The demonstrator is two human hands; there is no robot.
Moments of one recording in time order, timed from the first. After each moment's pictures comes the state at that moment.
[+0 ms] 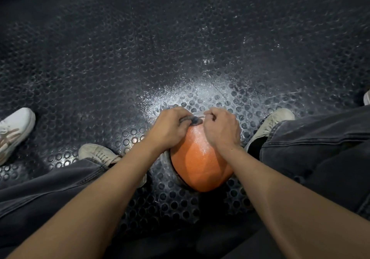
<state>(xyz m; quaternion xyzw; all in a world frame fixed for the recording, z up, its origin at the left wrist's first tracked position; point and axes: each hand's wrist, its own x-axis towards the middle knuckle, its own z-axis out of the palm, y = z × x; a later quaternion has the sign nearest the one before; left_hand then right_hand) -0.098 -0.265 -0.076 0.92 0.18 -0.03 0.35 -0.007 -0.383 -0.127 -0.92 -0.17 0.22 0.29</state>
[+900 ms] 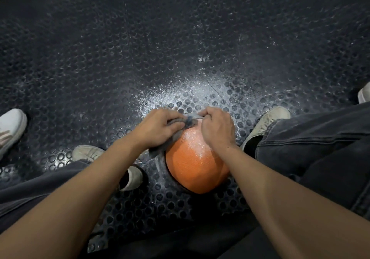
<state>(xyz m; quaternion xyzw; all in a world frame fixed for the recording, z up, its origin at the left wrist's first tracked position) -0.101 -0.243 -0.075 0.90 0.19 -0.13 0.37 -0.002 -0.383 -0.123 -0.91 -0.16 0.24 0.30</state>
